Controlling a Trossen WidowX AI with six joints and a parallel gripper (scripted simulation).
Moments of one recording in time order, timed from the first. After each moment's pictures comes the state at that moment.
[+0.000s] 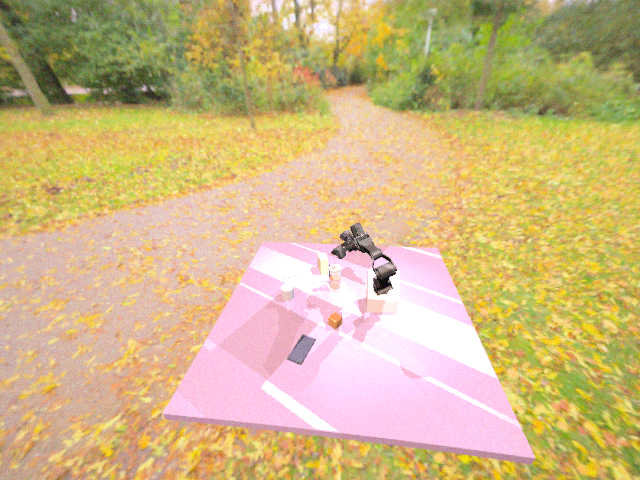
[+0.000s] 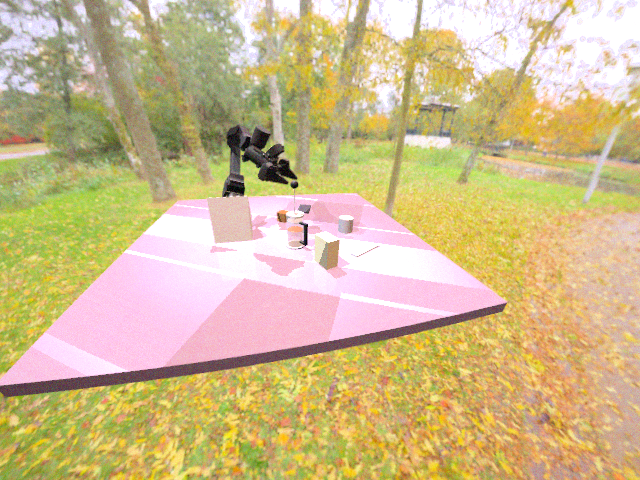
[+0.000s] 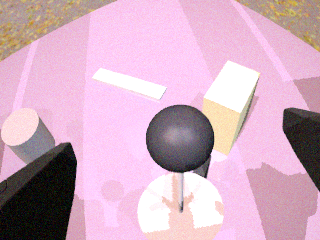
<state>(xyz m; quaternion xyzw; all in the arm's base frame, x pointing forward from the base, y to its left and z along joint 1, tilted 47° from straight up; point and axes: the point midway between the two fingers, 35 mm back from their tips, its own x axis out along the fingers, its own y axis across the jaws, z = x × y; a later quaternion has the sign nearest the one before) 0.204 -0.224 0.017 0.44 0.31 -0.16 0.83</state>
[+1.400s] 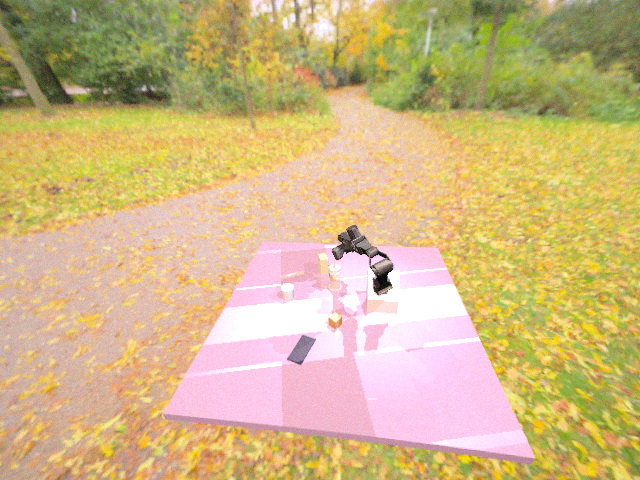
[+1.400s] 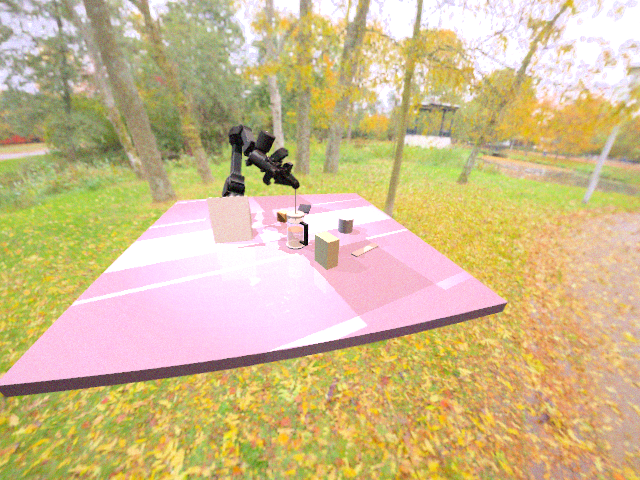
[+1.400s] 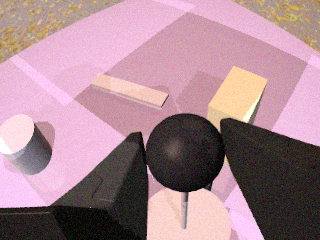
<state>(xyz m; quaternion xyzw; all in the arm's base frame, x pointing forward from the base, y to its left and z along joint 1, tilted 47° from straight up) 0.220 -0.221 0.001 0.44 0.30 -0.17 0.83</state>
